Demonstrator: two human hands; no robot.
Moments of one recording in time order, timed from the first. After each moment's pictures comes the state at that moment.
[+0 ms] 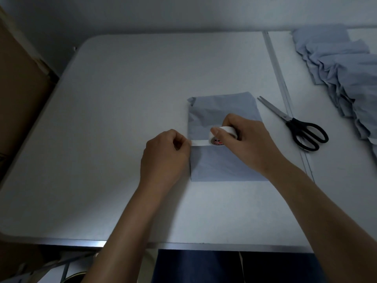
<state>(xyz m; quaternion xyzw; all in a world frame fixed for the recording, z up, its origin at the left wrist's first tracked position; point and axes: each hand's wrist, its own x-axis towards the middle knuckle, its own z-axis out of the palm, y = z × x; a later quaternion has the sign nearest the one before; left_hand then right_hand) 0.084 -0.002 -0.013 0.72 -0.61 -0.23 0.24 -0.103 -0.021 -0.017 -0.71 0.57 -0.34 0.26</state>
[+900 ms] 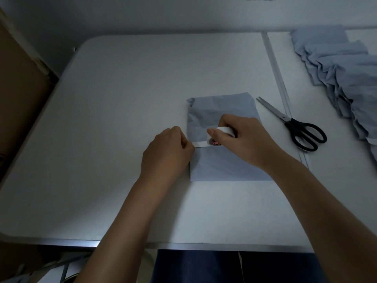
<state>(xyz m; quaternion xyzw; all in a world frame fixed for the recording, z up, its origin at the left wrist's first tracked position) 0.080 -0.013 -0.012 0.70 -0.67 -0.19 0.14 -0.104 -0.028 -0.012 -0.73 0.55 -0.29 0.28</state>
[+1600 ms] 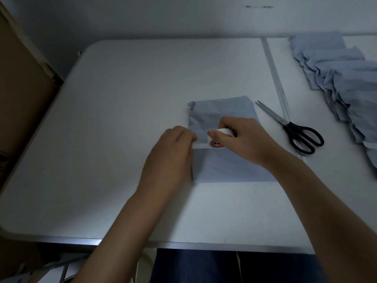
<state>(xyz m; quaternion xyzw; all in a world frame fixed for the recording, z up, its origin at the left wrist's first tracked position) 0.085 0.003 -0.014 0.55 -0.79 -0.07 0.25 -0.107 -0.032 -0.002 -0.73 0.55 -0.26 0.32</state>
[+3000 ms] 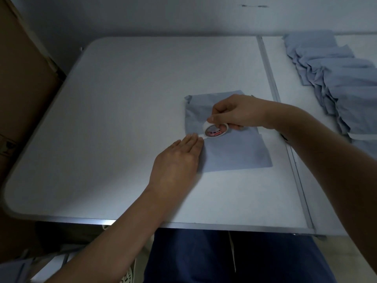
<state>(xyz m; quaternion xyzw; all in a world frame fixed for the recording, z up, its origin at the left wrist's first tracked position) 0.071 0.029 -0.052 0.51 -0.84 0.05 0.18 -0.117 -0.066 0.038 -0.74 0.53 -0.06 0.41</state>
